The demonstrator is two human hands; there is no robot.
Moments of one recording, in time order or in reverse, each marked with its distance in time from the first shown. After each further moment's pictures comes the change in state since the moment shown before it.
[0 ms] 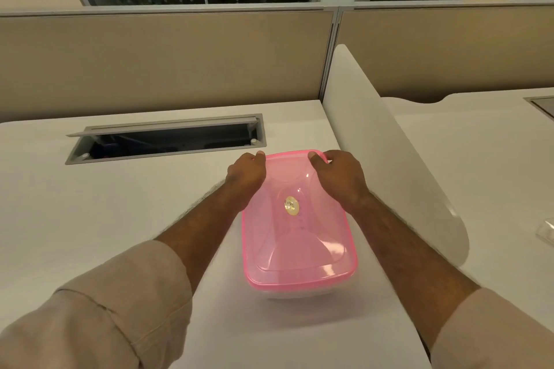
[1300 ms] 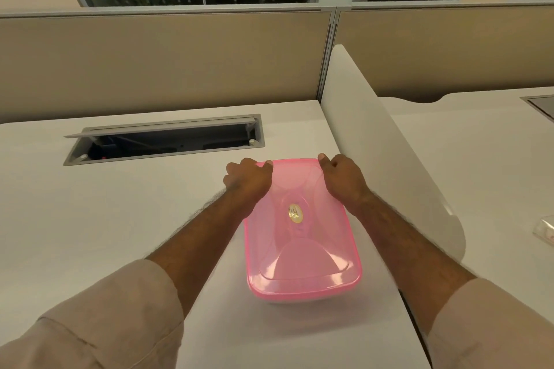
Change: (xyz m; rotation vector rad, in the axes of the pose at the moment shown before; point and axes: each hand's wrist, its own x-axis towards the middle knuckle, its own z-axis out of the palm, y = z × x) left_hand -0.017 0.000 0.007 0.142 0.099 -0.002; right_hand 0.015 0.029 0.007 -0.041 -0.051 0.101
